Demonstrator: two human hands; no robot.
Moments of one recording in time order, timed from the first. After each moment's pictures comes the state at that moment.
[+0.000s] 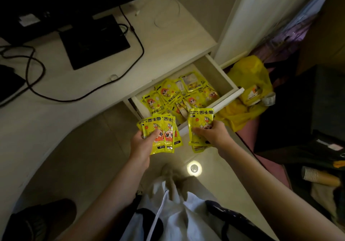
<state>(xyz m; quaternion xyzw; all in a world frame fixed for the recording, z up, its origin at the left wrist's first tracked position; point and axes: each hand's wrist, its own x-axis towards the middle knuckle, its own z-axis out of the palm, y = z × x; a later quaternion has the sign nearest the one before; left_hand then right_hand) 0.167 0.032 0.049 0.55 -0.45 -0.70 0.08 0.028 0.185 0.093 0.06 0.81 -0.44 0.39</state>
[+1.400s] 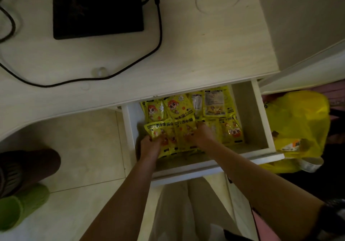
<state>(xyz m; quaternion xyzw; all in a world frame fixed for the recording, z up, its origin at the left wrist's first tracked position) 0.023 0.005 -0.081 0.72 -0.37 -0.59 0.02 -0.134 0.063 -0.097 -0.19 0.83 -0.09 0.52</state>
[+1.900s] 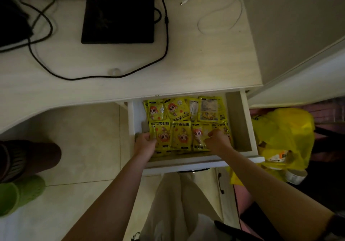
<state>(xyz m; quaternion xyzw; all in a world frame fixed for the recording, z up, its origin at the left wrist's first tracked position) 0.033 0.021 -0.038 0.71 -0.49 -0.50 0.00 -0.180 0.112 -0.038 -0.23 0.85 -0.04 0.48</state>
